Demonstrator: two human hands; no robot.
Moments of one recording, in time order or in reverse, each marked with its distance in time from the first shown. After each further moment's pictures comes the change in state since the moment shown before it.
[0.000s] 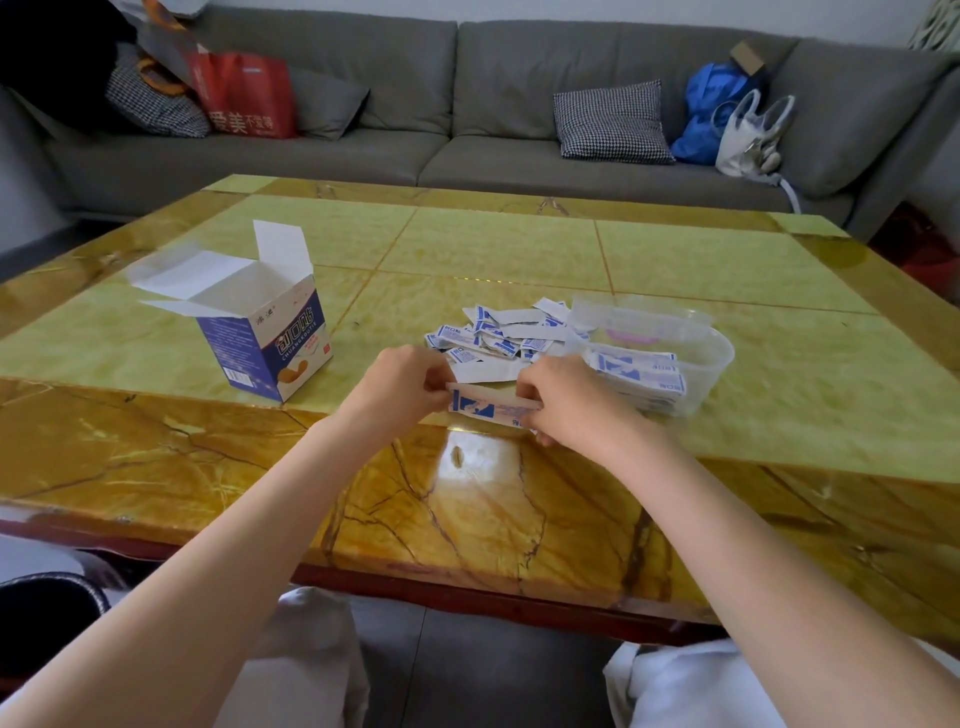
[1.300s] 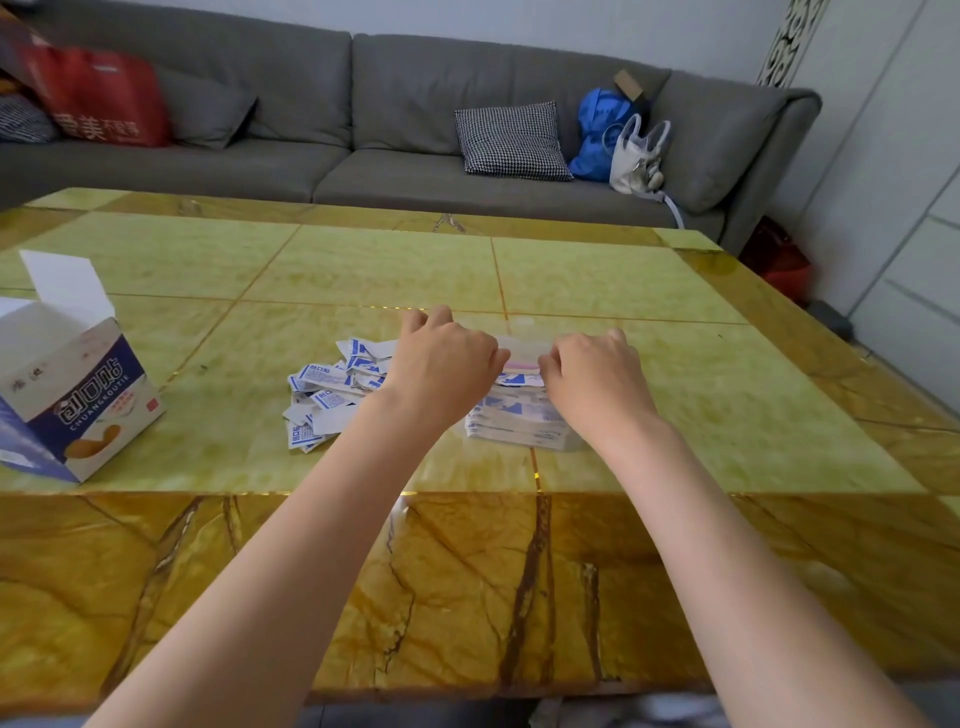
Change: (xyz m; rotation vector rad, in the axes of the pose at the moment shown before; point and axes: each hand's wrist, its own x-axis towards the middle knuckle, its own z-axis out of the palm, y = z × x) left_hand 0.071 0.124 0.053 0.541 0.144 0.323; right_hand -0.001 0.098 -0.049 -0.239 0.426 0.312
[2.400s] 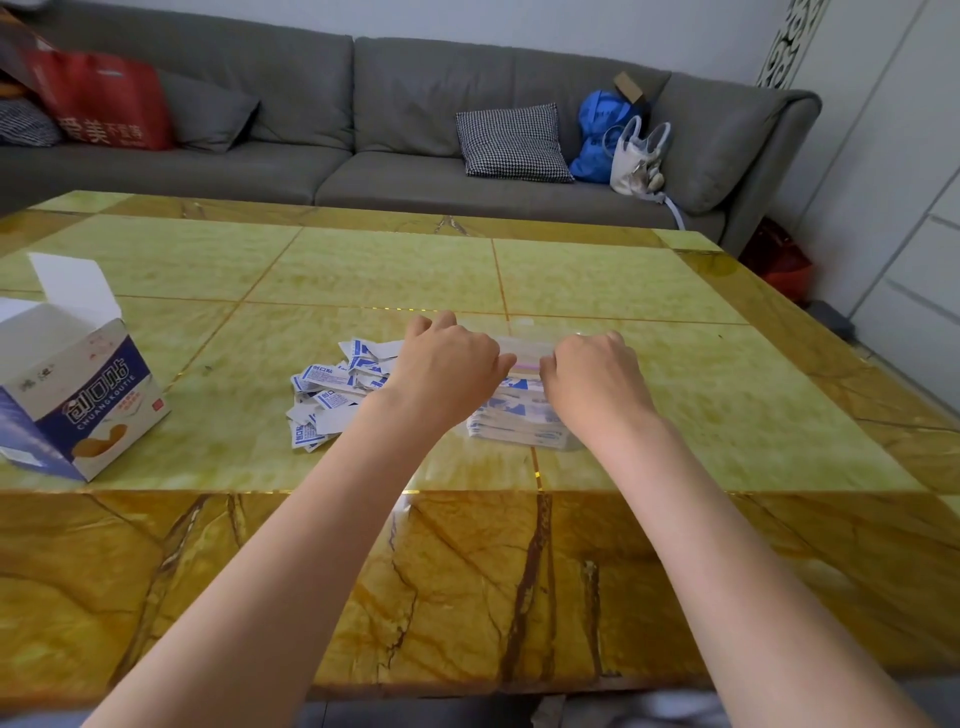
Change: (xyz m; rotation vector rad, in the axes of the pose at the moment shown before) left_hand 0.002 0.001 -0.001 0.009 -0.028 0.039; right_hand -0.002 -0.003 -0.006 -0.014 -0.016 -0.017
